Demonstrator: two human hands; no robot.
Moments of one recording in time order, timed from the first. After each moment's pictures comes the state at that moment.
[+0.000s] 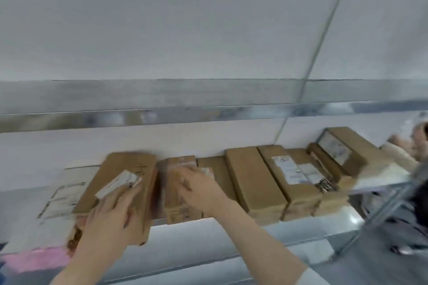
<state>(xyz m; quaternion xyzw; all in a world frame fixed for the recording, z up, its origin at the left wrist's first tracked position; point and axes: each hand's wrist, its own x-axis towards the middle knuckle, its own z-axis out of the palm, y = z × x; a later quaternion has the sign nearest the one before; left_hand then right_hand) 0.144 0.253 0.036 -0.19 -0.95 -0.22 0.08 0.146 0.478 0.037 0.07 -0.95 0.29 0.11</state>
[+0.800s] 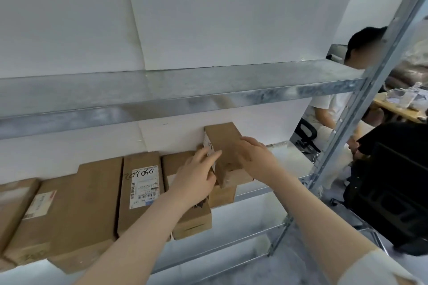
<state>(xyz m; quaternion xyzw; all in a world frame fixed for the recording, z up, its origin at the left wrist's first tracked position) 0.237 0.855 0.042 -0.43 -0.86 -0.26 -0.05 0.306 1.053 0.038 -0.16 -0.96 0.20 0.15</state>
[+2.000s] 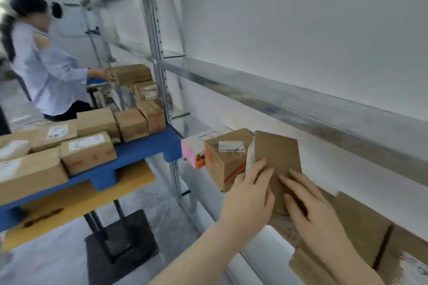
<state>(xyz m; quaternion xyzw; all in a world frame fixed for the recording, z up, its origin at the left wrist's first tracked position) 0.276 0.495 0.077 0.03 -0.94 -0.23 0.24 0.218 0.646 0.074 0.35 -0.84 0.40 0.10</state>
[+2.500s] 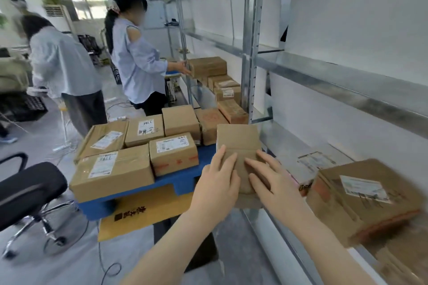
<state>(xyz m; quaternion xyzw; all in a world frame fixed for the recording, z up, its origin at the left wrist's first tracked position) 0.351 0.149 0.061 0.28 -0.91 -0.18 0.26 0.229 0.261 0.070 0.52 -0.75 0.40 -0.03</state>
